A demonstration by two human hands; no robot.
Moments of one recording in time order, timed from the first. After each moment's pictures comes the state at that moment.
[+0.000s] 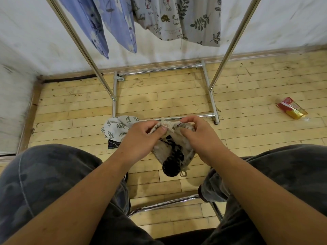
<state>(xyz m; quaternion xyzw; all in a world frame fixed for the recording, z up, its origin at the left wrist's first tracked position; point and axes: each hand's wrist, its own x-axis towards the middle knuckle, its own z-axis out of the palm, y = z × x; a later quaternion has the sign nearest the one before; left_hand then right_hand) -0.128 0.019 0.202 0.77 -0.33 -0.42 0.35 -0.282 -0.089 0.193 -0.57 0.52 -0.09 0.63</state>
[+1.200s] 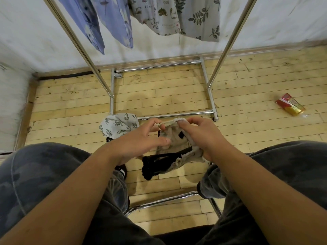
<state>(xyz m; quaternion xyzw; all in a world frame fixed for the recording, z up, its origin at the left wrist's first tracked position) -0.116 0.020 0.211 0.68 -0.32 -0.62 0.25 -0.287 -0.096 0.195 -0.52 0.55 -0.07 0.65</state>
